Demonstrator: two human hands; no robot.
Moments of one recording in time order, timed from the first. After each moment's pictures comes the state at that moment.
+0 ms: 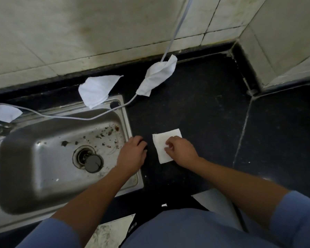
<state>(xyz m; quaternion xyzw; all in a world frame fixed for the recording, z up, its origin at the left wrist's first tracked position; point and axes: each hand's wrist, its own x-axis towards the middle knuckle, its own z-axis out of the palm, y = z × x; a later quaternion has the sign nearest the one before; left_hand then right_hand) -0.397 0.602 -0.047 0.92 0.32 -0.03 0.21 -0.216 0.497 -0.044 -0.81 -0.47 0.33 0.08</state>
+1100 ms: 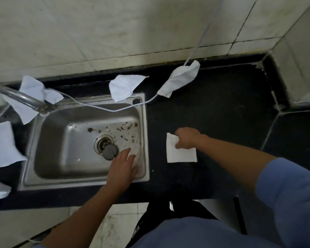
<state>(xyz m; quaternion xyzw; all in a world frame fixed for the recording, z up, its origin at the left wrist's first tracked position) -0.477 0.546 -0.033 0.86 0.48 -0.09 0.14 -0.185 0.560 -0.036 -0.69 -0.60 0.39 -0.15</state>
